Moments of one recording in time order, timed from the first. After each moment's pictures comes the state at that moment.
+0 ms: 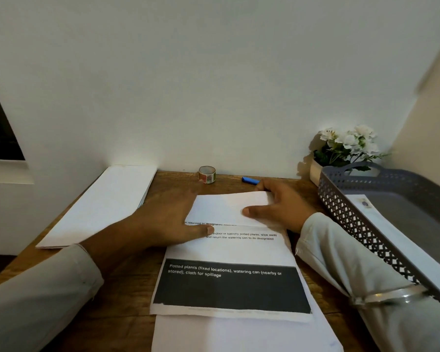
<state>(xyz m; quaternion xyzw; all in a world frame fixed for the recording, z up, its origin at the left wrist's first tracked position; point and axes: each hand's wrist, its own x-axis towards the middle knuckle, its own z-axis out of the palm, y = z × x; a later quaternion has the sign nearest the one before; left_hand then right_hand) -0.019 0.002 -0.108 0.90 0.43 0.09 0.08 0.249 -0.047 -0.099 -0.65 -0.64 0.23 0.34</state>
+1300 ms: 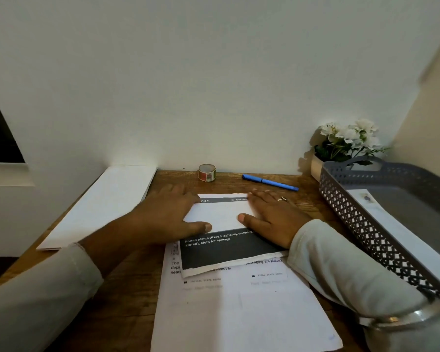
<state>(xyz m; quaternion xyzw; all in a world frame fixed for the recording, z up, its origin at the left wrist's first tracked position) -0.017 0.000 -0.096 0.89 0.45 0.00 0.00 0.235 -0.056 -0.112 -0.69 -0.72 0.06 0.01</state>
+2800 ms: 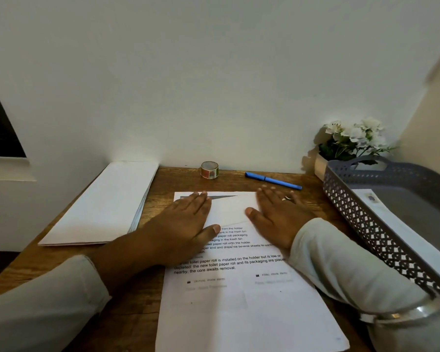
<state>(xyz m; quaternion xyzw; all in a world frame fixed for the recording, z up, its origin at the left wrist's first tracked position) -0.006 -0.021 -0.125 0.91 0.42 -0.03 0.05 0.234 -0.054 -0.119 -0.73 -0.68 0.01 -0.05</state>
